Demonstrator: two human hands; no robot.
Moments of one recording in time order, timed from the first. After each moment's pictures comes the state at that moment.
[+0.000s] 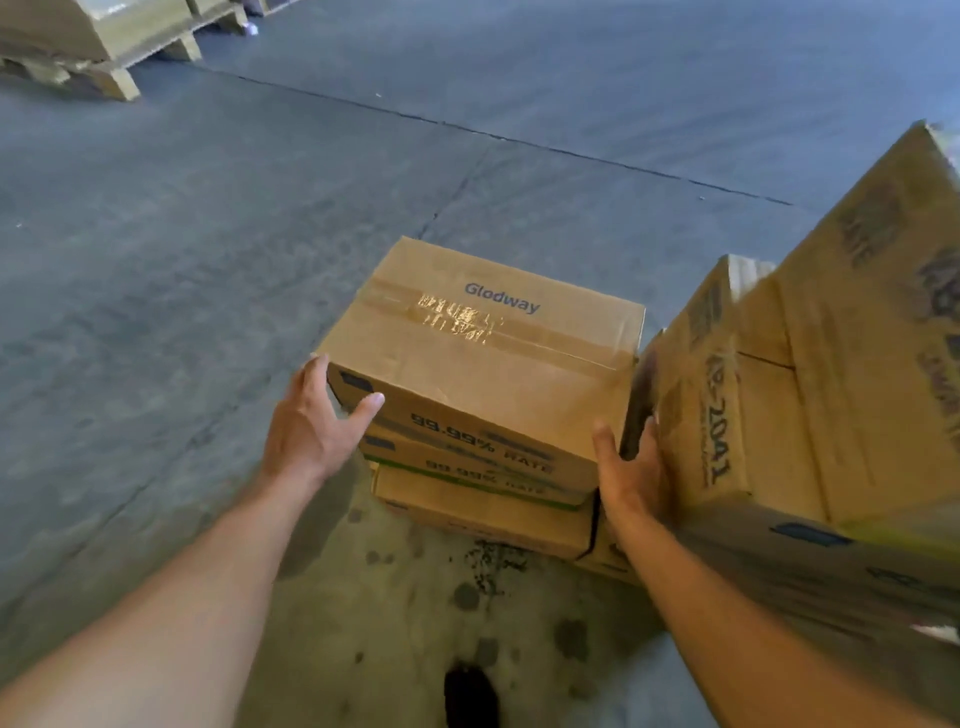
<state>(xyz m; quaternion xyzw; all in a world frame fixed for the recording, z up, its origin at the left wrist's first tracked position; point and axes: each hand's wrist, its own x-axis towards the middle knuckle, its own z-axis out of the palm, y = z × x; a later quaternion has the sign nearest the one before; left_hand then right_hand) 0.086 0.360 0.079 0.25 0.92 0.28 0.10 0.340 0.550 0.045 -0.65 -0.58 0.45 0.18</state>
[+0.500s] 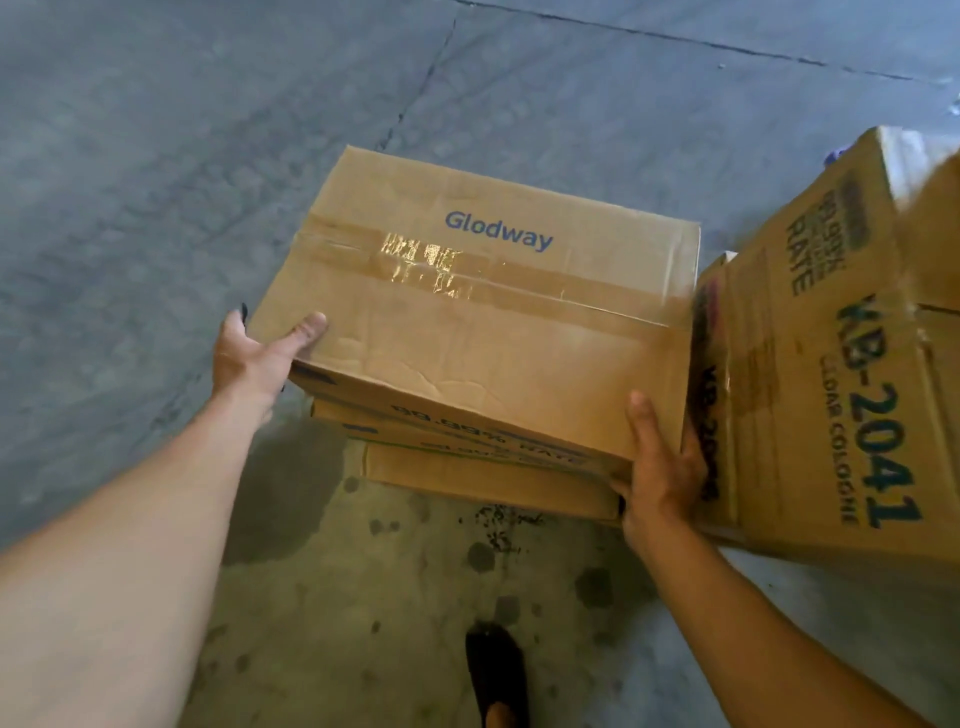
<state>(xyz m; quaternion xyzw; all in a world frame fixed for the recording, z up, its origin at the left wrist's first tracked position) -0.041 0.430 -0.023 0.04 0.87 0.44 0.22 0.302 0.569 -0.041 -0.65 -0.36 0.57 0.35</state>
